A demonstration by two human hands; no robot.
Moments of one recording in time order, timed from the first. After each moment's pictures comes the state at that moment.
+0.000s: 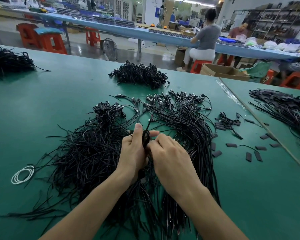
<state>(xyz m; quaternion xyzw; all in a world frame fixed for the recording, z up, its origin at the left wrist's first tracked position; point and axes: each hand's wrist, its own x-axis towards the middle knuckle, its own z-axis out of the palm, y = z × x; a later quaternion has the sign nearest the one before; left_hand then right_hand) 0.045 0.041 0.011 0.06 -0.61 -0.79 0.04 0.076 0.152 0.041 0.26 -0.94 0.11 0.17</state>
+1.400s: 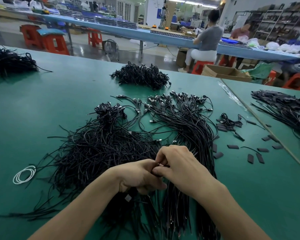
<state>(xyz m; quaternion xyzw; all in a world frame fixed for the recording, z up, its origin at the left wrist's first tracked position) 0.053 0.022 0.002 -0.16 -0.68 -0.60 -0.39 0.068 0.181 0.051 0.21 -0.96 0.20 -0.04</state>
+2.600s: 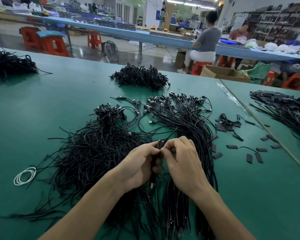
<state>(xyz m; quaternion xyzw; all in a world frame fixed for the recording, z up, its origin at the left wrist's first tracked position) 0.048 0.040 0.002 -0.05 -0.47 -0.85 -0.23 0.065 0.179 0.030 0.14 -0.93 0.31 0.15</state>
